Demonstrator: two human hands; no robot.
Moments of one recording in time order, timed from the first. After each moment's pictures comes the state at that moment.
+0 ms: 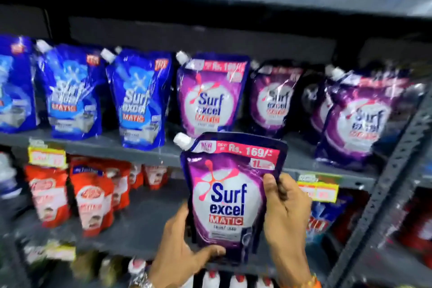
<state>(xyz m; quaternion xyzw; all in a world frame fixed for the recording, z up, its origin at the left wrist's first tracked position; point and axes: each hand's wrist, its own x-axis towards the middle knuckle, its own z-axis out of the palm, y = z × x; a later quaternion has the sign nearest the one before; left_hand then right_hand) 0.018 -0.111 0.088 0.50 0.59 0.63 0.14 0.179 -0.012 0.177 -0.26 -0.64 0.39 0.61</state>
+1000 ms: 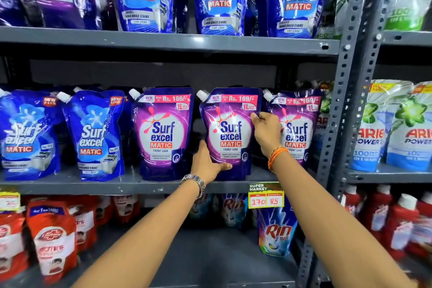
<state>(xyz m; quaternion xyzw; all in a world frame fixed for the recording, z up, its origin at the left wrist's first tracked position) 0.069 0.080 0.243 0.49 0.68 0.53 0.13 0.209 0.187 0.317 -0.36 -0.64 0.34 0.58</state>
